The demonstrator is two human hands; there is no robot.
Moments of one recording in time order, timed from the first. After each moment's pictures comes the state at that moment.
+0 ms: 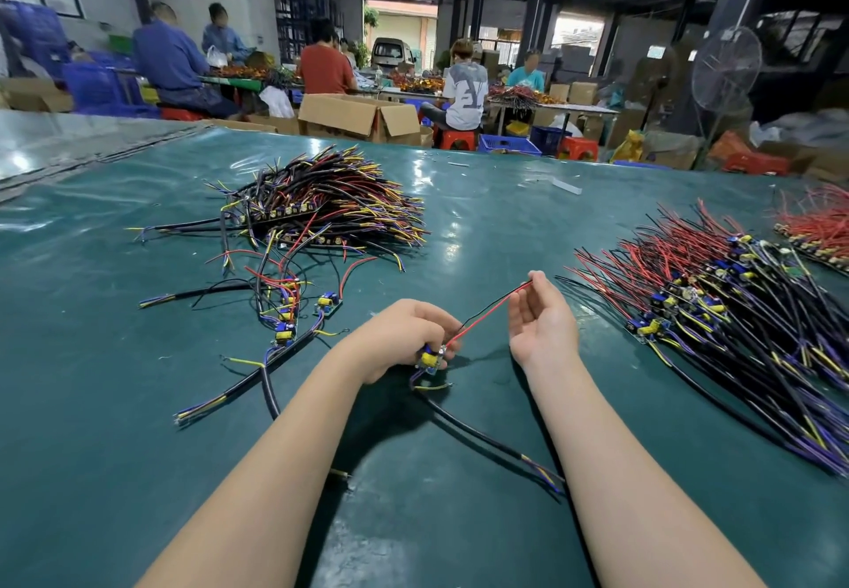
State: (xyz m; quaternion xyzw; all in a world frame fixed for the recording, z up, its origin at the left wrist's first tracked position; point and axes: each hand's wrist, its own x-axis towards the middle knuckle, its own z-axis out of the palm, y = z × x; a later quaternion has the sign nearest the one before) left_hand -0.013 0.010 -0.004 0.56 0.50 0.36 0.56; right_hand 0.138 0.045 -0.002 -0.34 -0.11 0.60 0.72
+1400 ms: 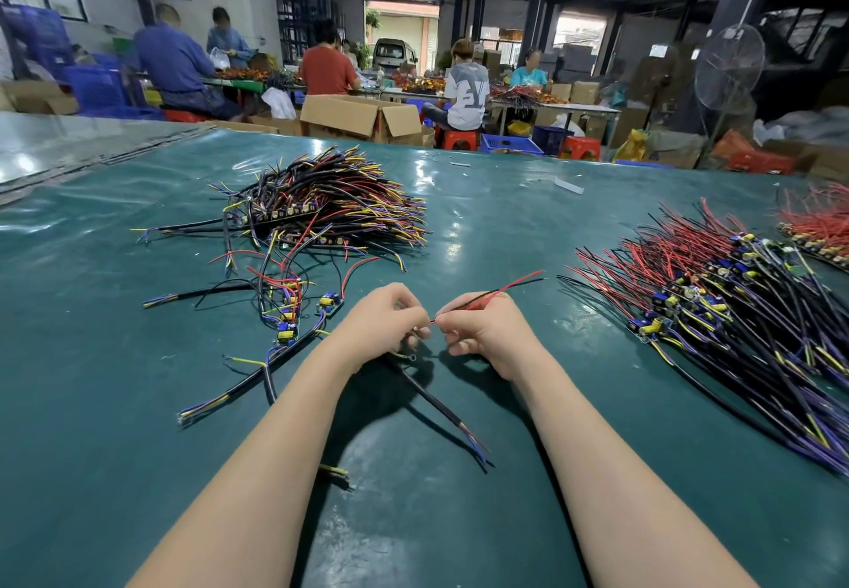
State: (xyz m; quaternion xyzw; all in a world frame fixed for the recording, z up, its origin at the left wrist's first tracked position) left_hand -0.031 0.011 -0.004 0.59 0.58 0.40 0.39; right_hand 0.116 0.033 -0.007 -0.44 -0.59 0.54 0.41
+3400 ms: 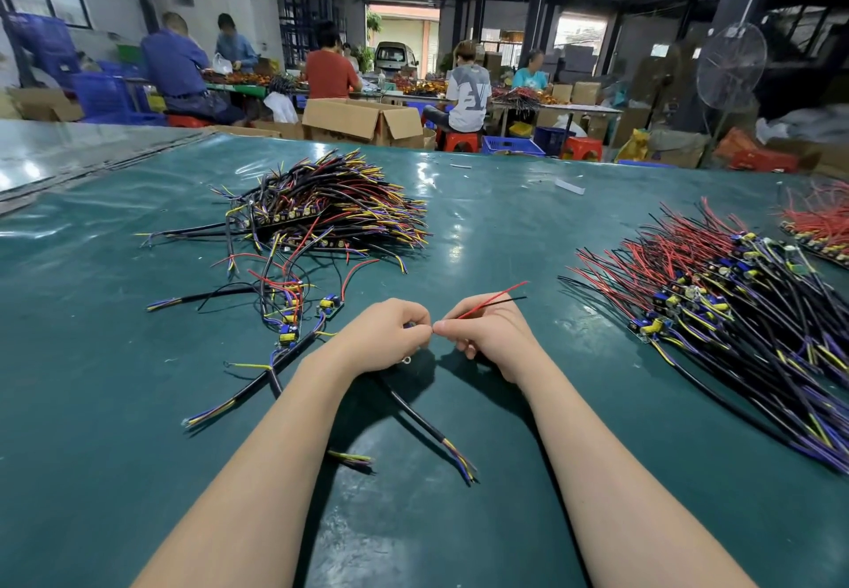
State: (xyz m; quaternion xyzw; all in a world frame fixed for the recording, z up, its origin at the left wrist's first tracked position) left_hand -0.035 0.012 -0.009 0.73 0.58 0.26 0.25; right_hand 0.121 0.038 -0.015 -0.44 -0.65 0.47 0.40
